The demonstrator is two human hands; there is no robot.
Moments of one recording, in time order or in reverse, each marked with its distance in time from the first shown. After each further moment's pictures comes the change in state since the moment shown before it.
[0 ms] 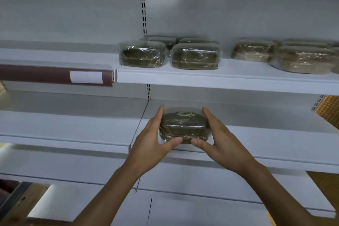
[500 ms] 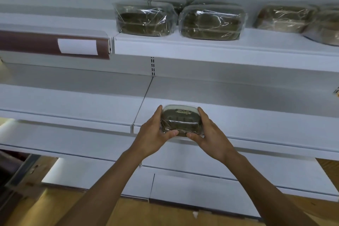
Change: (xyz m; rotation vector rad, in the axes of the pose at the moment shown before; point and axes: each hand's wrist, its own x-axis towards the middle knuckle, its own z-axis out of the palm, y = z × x) left_hand 0.025 -0.088 0.040 0.067 -0.156 -0.223; right_hand 0.029 0.054 0.091 0.068 -0.126 0.146
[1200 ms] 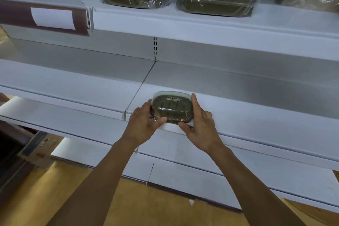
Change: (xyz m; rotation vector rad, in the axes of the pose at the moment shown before) left_hand 0.024 -0.031 0.026 0.077 0.186 -0.074; right_hand 0.039 0.031 0.031 -0.049 0.052 -0.091
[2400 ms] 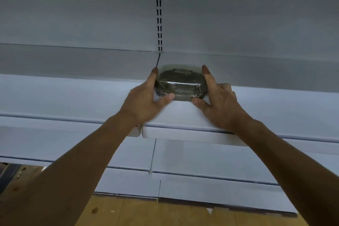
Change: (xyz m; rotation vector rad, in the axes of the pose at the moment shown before) left_hand 0.116 -0.072 -0.042 0.107 -0.068 0.280; right_hand 0.092 -0.024 0.045 -0.168 0.132 -0.006
